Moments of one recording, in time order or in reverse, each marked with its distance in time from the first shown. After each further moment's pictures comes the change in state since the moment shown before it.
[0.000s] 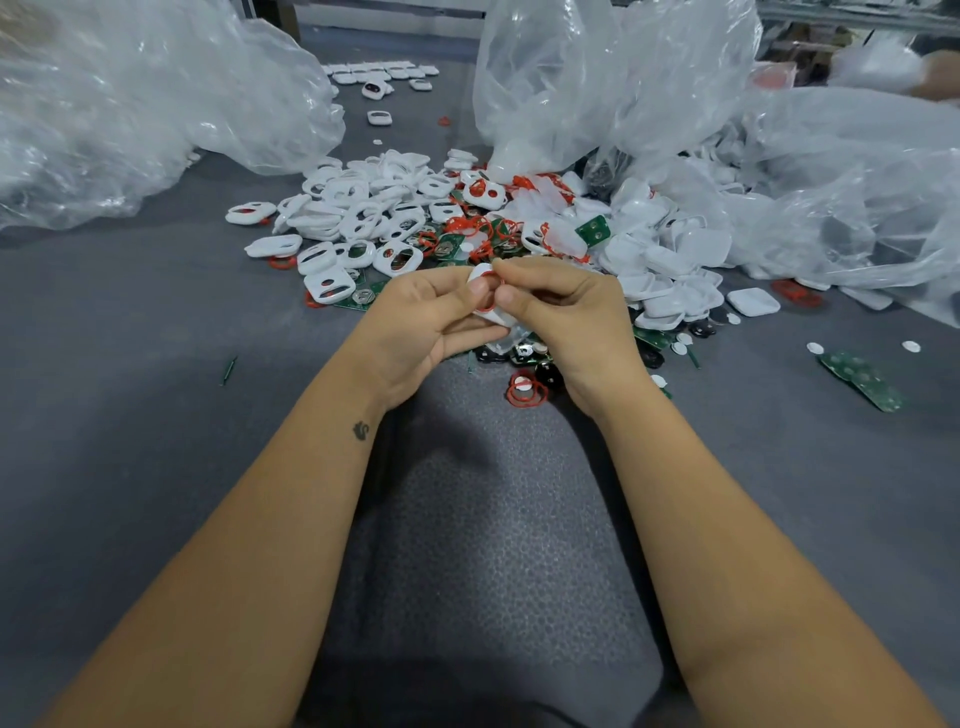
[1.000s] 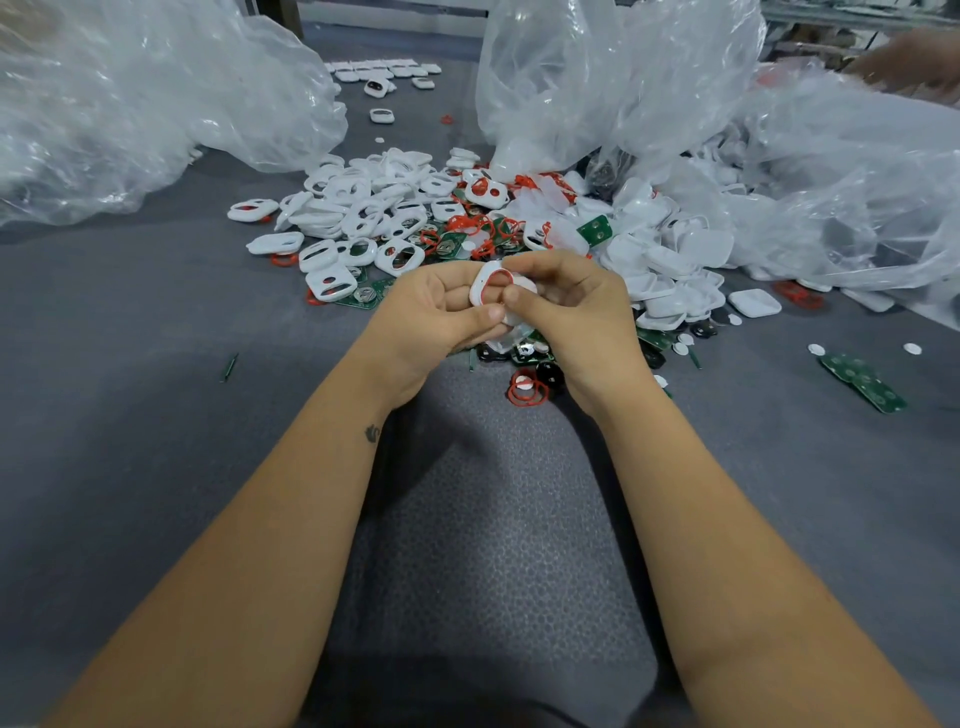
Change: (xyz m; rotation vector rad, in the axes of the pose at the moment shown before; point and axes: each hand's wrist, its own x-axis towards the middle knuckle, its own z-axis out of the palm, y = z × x) left_hand -0.002 -0.002 0.004 0.138 -0.016 0.083; right_hand -0.001 -0.001 -0.002 -0.083 -0.005 0.002
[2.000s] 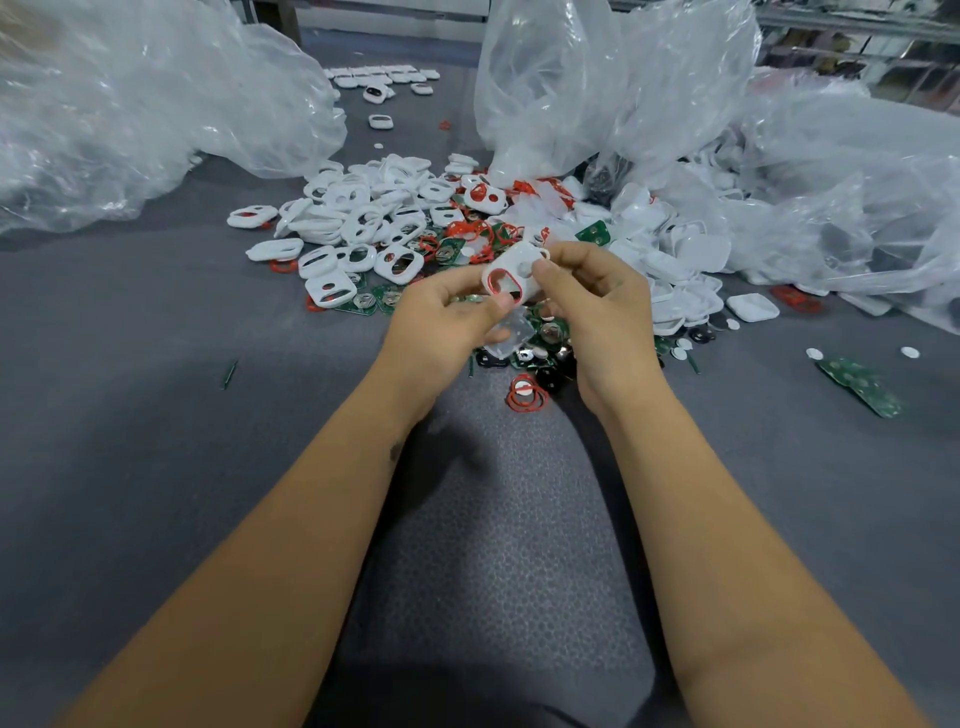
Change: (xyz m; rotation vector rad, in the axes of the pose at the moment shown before) left_hand 0.003 -0.006 0.014 0.086 0.172 0.068; right_hand 0.002 -0.008 -0.003 0.046 0.176 0.007
